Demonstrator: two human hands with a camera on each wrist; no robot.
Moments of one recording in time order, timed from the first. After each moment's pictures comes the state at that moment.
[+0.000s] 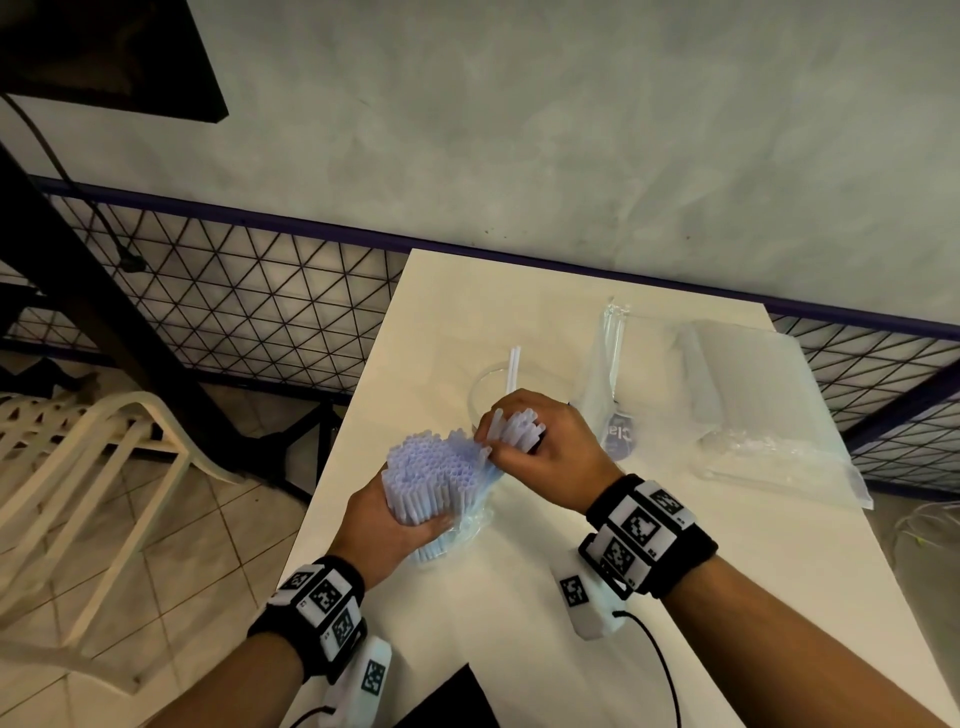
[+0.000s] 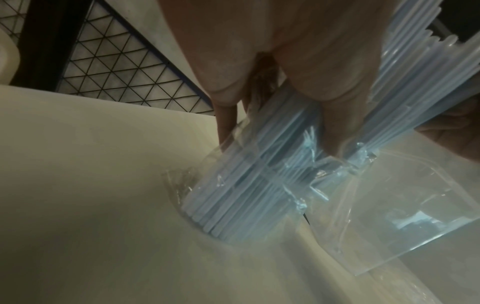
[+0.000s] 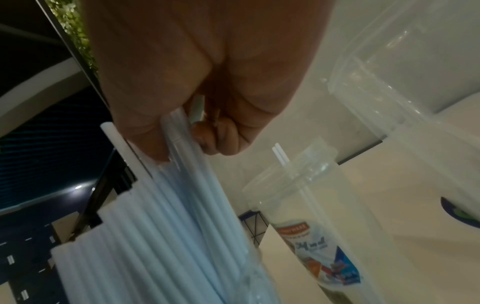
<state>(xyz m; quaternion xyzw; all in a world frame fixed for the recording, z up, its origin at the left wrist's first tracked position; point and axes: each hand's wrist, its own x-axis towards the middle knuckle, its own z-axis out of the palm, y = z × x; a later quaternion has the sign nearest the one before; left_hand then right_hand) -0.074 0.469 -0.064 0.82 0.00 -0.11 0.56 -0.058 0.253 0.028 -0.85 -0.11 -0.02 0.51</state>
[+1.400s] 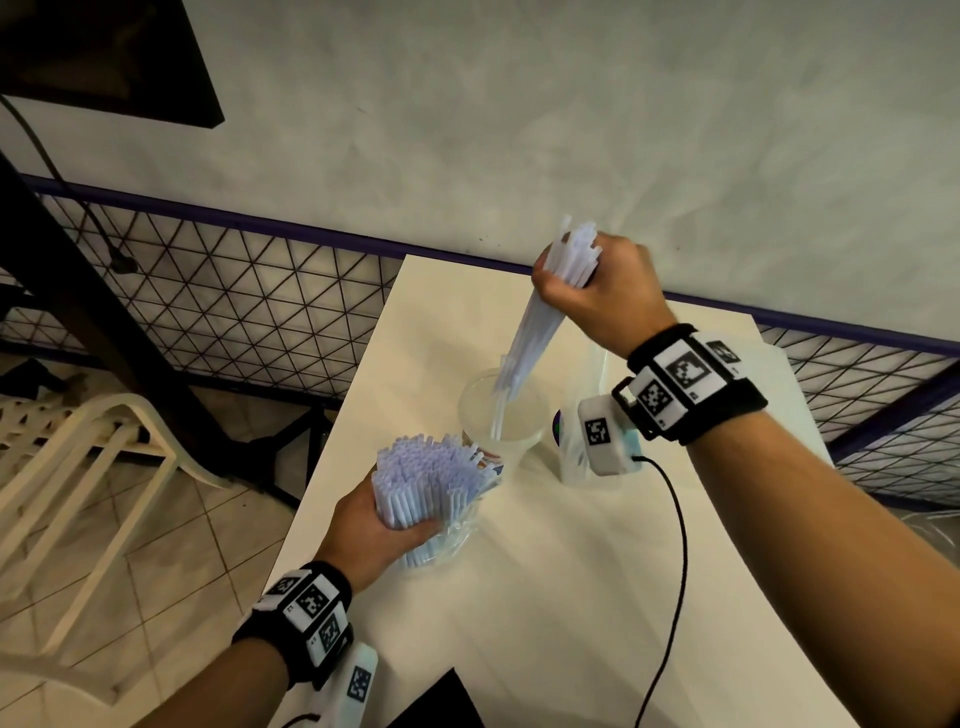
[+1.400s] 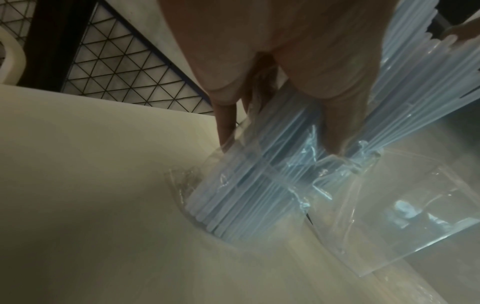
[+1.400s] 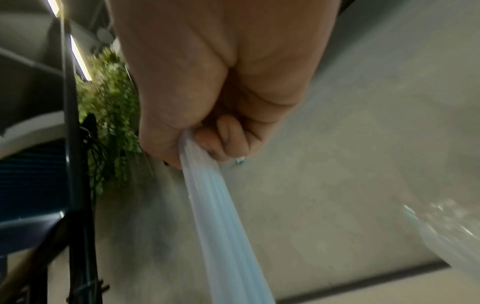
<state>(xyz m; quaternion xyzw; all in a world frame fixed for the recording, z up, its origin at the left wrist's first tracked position) -0.074 0.473 -0.069 0.82 0.02 -0.11 0.56 0.023 0.212 0.141 -0.92 -0.06 -0.20 0.34</state>
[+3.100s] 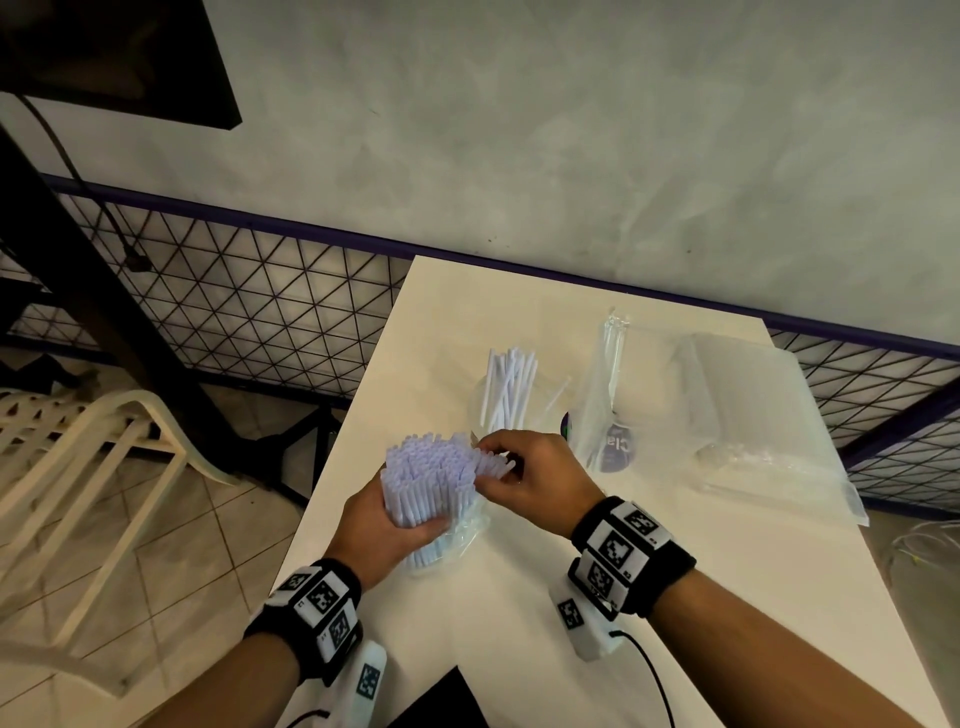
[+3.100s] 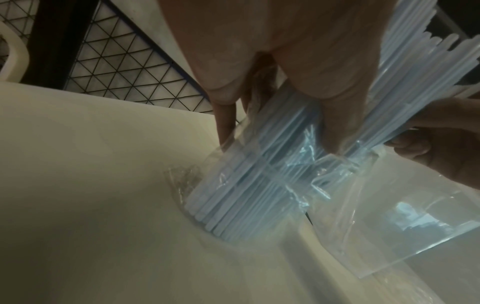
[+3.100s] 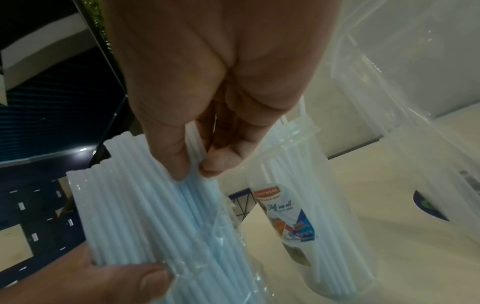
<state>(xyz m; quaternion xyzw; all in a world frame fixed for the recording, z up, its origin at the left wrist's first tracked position) -0.073 0.471 -0.066 0.82 0.02 -0.11 0.56 -0.064 0.256 0.011 -0.91 -0.10 0.04 0.40</state>
